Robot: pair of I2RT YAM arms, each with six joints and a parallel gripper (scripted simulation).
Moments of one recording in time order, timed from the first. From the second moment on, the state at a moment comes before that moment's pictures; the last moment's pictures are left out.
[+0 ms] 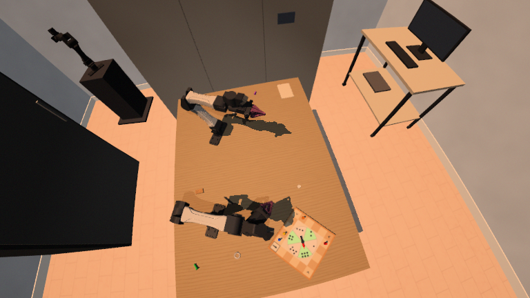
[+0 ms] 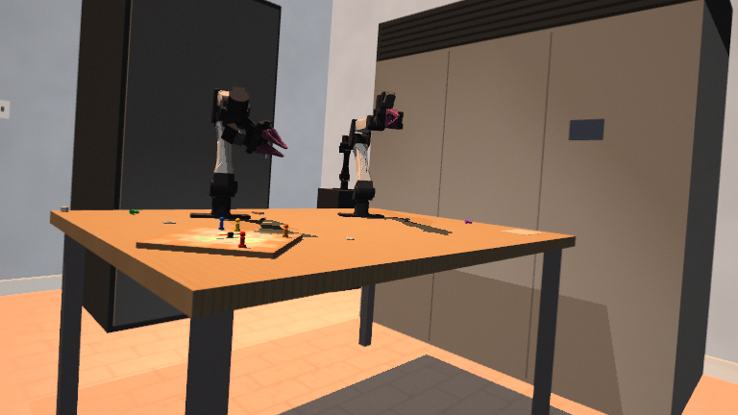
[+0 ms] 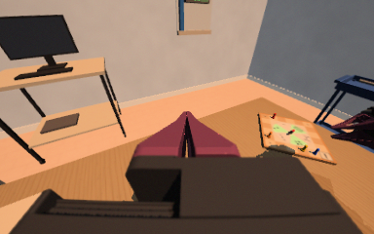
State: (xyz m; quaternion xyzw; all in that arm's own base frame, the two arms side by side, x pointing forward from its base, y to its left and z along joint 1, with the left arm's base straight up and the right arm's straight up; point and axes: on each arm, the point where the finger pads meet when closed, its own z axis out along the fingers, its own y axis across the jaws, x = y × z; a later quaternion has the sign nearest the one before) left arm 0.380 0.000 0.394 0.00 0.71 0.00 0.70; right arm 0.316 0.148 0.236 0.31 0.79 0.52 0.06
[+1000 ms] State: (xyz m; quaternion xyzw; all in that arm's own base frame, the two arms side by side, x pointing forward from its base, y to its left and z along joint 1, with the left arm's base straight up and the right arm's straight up) left arm 0.380 0.000 0.394 0.00 0.71 0.00 0.70; right arm 0.372 0.087 0.125 0.49 0.84 0.21 0.13
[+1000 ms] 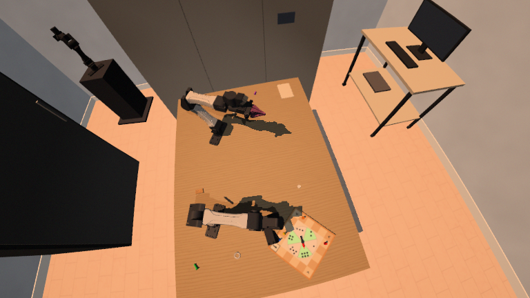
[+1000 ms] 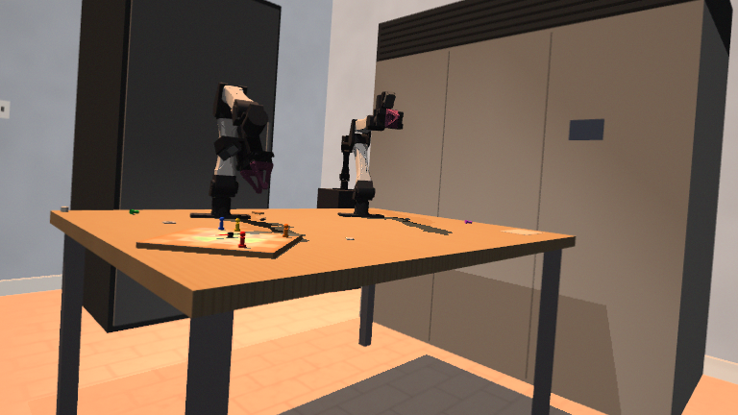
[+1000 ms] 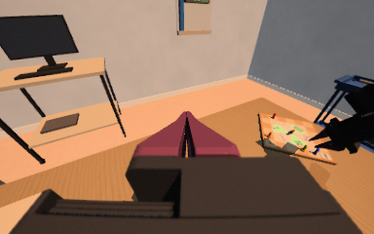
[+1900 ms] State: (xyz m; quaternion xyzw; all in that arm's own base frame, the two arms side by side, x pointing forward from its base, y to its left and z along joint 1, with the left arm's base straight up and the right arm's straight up) left arm 0.380 0.000 0.394 0.00 0.71 0.00 0.70; right arm 0.388 0.010 0.072 0.51 0.81 -0.16 0.25
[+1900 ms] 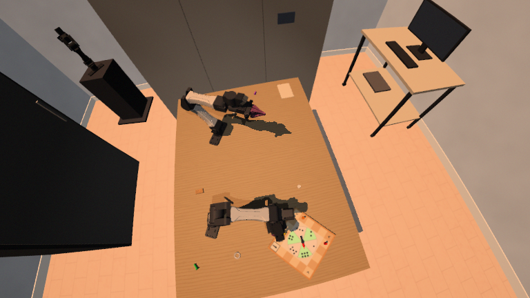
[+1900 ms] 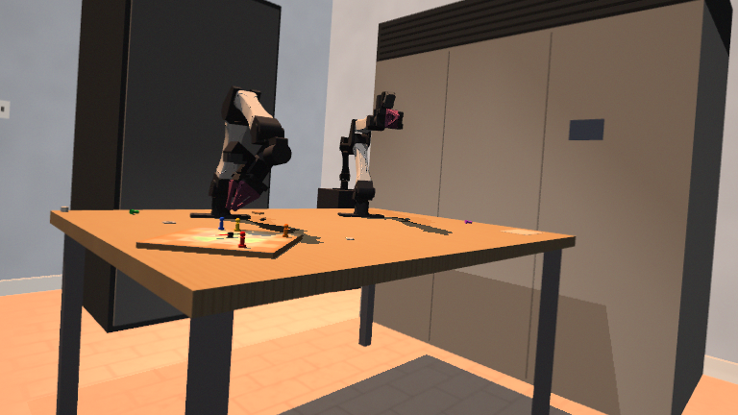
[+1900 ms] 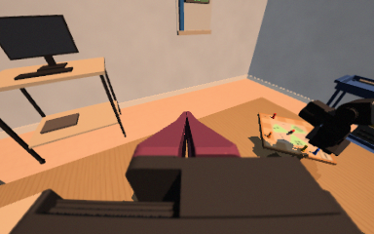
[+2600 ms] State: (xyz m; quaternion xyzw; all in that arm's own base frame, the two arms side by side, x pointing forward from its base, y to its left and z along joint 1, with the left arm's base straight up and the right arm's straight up) left arm 0.380 0.000 0.394 0.00 0.71 0.00 0.70; right arm 0.389 0.009 0.070 0.50 0.81 -0.16 0.25
